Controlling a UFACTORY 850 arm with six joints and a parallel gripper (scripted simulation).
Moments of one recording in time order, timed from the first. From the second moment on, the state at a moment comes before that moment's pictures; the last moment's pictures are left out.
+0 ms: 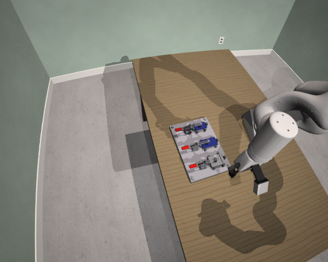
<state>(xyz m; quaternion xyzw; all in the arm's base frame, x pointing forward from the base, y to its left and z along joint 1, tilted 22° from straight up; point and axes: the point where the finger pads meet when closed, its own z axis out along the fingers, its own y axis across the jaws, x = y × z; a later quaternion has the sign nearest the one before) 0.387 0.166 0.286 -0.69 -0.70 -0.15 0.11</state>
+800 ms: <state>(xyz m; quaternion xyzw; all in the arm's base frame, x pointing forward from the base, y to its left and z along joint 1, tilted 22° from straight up) 0.389 0.135 0.263 -0.81 -0.56 -0.13 0.14</state>
